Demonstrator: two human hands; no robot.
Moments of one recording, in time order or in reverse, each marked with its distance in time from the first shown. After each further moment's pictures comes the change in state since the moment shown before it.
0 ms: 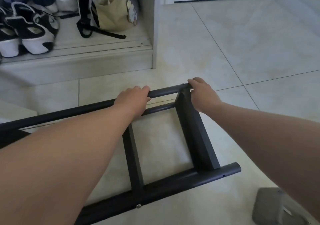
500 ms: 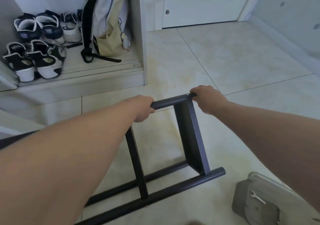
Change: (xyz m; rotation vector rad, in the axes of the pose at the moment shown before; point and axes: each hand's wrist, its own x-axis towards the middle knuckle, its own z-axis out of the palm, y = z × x) left_hand -0.046 0.067 -0.090 -0.011 -0.233 0.078; right_hand -0.067 0.014 -0.114 -0.253 -0.040 -0.041
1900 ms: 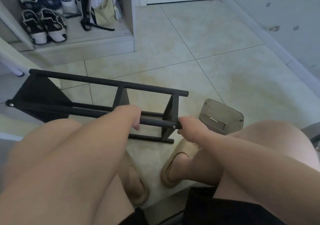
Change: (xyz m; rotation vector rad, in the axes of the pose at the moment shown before) left_hand -0.280 0.074 0.112 0.187 -0.372 -0.082; right_hand -0.377 -0.077 0.061 0.086 -0.335 0.130
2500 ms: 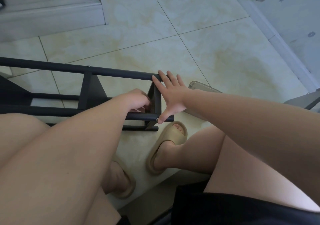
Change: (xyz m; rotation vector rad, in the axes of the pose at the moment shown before) left_hand 0.098 0.059 0.006 -0.919 -0.067 0.137; right_hand 0.063 0.019 -0.047 -0.310 -0.107 -0.197
